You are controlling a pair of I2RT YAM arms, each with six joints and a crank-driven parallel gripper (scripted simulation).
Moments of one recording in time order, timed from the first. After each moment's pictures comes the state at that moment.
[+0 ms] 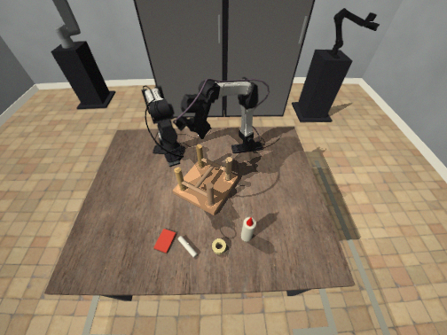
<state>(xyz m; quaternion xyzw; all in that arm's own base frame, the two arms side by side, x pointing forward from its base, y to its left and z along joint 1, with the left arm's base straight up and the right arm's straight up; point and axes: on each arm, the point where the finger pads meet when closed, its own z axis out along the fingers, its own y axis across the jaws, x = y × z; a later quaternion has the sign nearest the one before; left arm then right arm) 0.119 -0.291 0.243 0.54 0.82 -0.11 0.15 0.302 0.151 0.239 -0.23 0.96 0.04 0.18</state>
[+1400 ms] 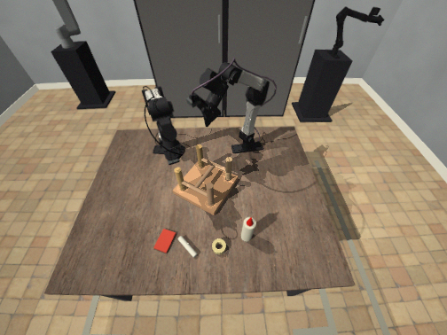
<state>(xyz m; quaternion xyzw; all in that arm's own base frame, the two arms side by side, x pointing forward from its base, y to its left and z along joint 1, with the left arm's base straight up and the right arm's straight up) 0.135 -0.263 0.332 0.49 0.80 -0.18 0.29 0.301 0.151 0.250 -0.23 0.96 0.04 0.18</state>
